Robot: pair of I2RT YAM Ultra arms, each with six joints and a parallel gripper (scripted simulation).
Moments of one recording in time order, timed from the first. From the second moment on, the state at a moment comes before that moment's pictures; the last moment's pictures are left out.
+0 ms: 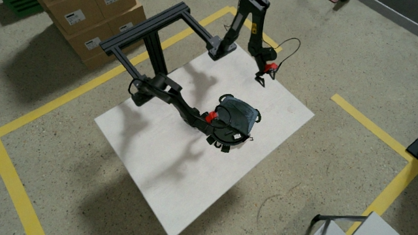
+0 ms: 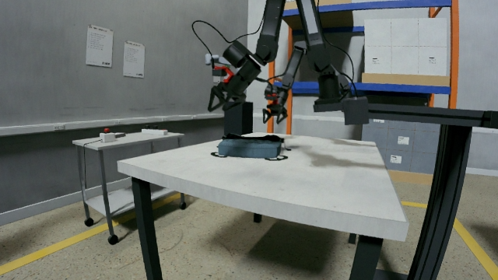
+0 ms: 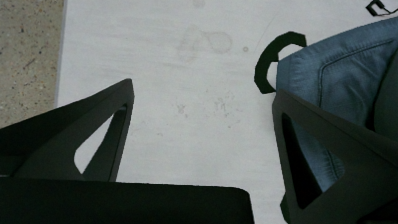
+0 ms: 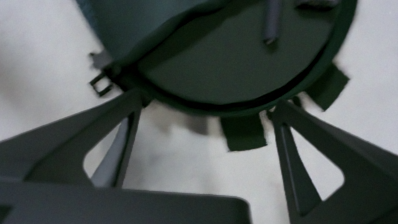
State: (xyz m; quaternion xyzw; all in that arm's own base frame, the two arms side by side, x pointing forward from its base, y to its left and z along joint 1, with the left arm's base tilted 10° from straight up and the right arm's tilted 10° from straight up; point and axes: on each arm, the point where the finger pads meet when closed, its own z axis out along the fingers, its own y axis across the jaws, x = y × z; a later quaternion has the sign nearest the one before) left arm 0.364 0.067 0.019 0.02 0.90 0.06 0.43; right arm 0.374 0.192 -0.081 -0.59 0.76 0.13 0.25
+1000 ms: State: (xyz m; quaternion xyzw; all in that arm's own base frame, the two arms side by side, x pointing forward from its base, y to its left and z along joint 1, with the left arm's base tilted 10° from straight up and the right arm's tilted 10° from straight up) left arm 0.364 0.067 0.019 0.02 0.90 0.06 0.43; right arm 0.230 0.128 -0.093 -0.57 0.77 0.12 0.25
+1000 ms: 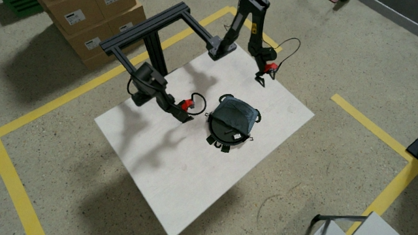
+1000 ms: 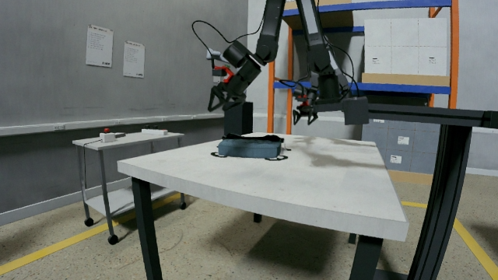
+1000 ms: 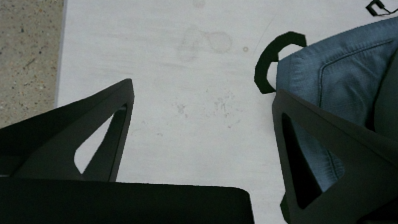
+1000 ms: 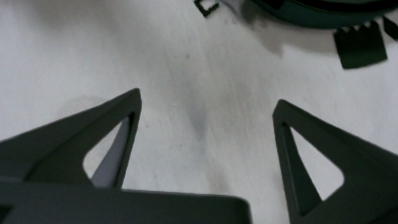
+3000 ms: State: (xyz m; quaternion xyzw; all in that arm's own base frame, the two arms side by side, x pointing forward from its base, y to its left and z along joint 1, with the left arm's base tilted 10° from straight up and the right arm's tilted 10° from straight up) left arm 0.317 -0.017 -0.026 -0.09 0.93 -0.11 0.34; right arm 0.363 -0.069 0.014 -0.03 0.90 -0.06 0.43
